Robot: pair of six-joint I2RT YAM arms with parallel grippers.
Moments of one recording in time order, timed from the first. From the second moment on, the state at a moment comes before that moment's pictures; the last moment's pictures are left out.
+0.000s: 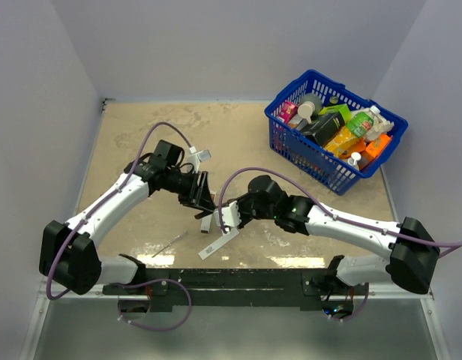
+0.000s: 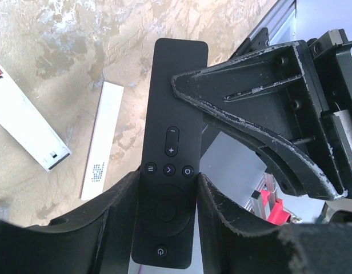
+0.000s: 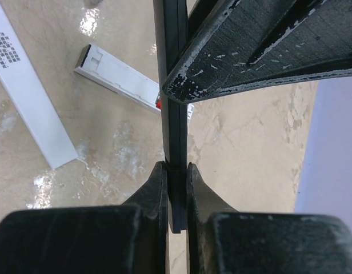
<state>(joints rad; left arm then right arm) -0.43 1.32 1.00 -0.73 0.80 -0.32 0.98 1.27 0.83 -0.14 -0.19 -1.01</state>
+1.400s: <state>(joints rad) -0.29 0.97 0.87 -0.02 0.94 -0.52 0.98 1.04 0.71 0.20 -0.15 0.50</state>
